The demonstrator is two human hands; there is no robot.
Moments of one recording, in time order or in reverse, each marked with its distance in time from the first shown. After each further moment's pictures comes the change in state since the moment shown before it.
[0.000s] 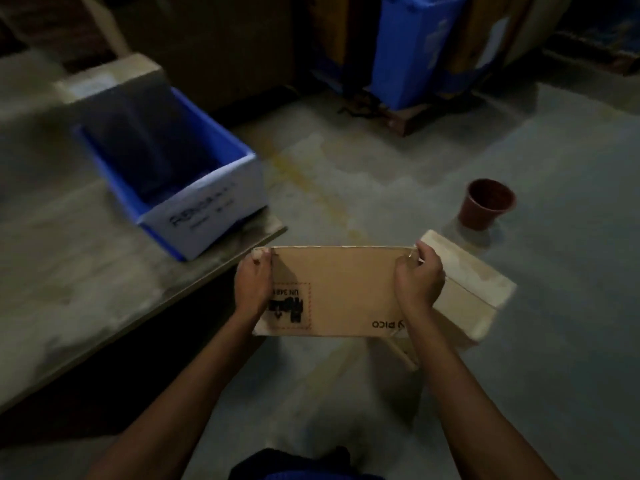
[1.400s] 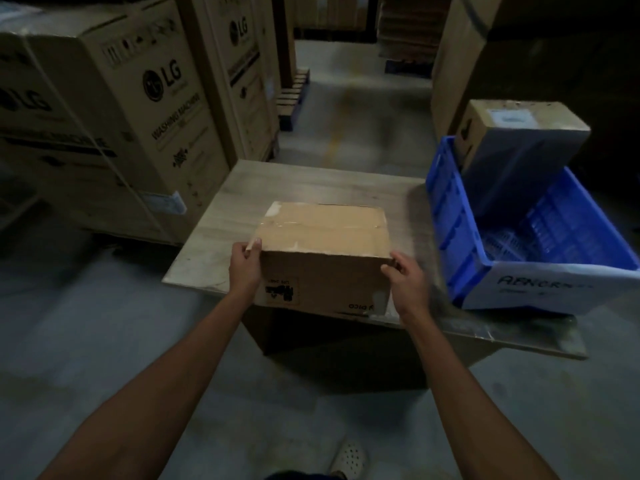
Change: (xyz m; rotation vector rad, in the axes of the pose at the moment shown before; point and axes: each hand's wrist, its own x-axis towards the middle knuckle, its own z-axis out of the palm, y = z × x) left_hand 0.020 -0.287 -0.505 -0.299 0.816 -0.420; right_hand -0.390 -0.163 0.382 0.008 -1.147 -0.373
